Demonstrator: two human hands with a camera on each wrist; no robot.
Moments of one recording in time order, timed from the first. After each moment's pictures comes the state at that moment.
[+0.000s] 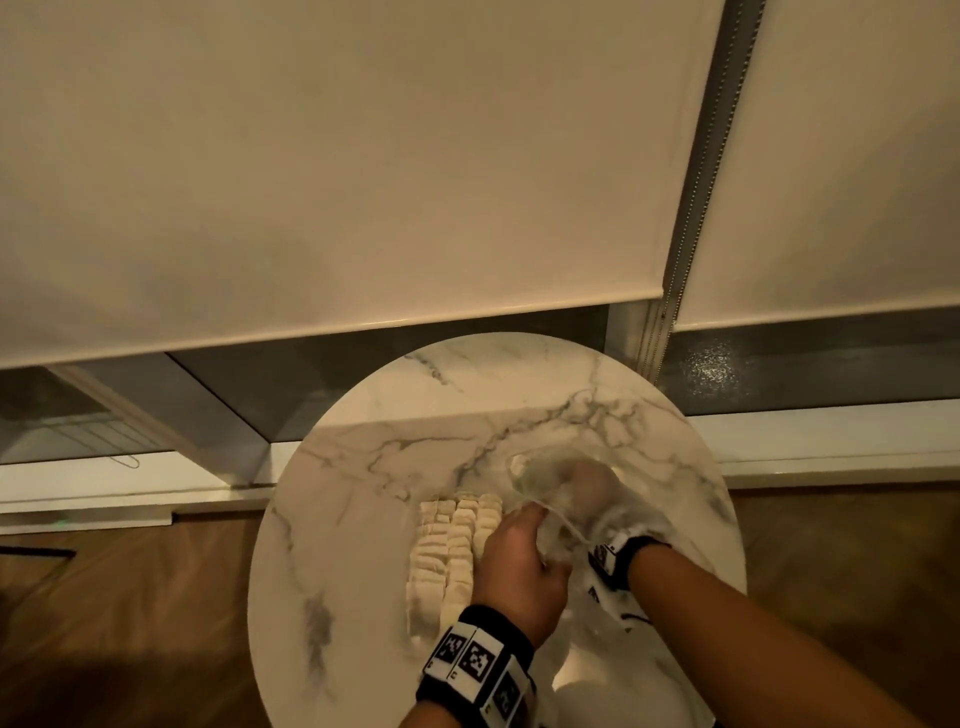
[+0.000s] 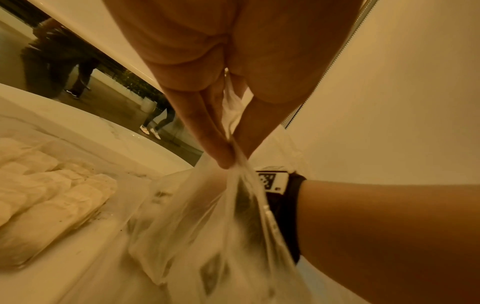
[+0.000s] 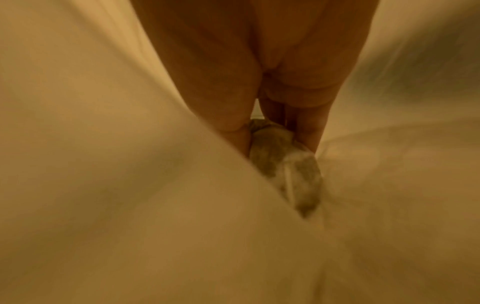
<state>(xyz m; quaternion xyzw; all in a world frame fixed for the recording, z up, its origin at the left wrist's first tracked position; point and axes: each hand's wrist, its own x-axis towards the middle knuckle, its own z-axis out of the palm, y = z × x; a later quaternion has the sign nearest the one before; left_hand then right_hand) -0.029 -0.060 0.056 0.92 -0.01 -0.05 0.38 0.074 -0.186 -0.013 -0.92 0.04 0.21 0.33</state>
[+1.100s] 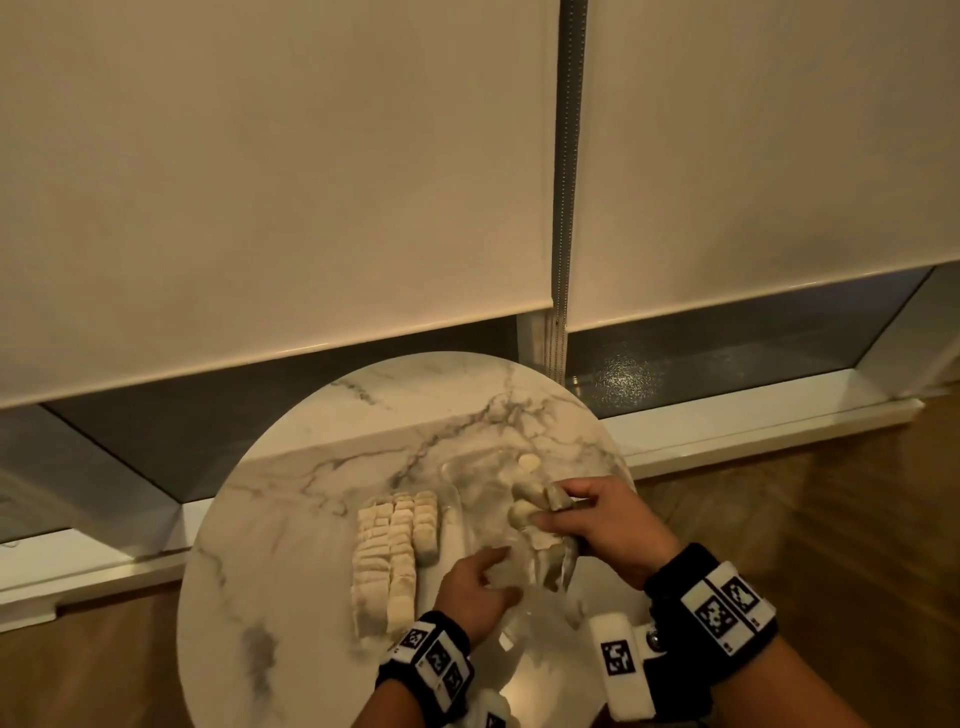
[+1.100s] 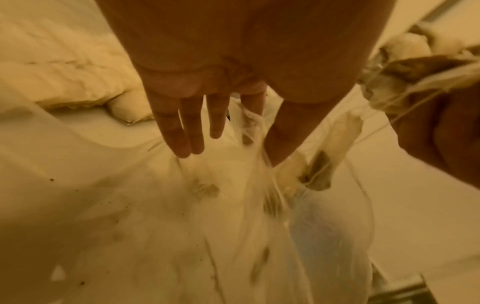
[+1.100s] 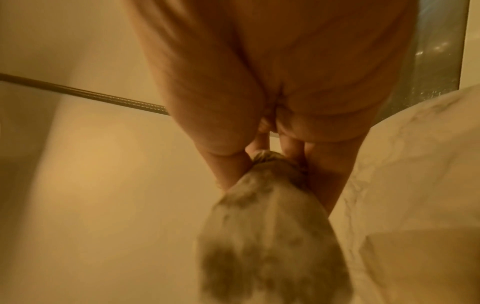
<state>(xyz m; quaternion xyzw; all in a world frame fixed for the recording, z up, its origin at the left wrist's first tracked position) -0.075 -0.053 -0.001 0.85 0.03 -0.26 0.46 -0.082 -0.243 0.101 -0.66 0.12 0.15 0.73</state>
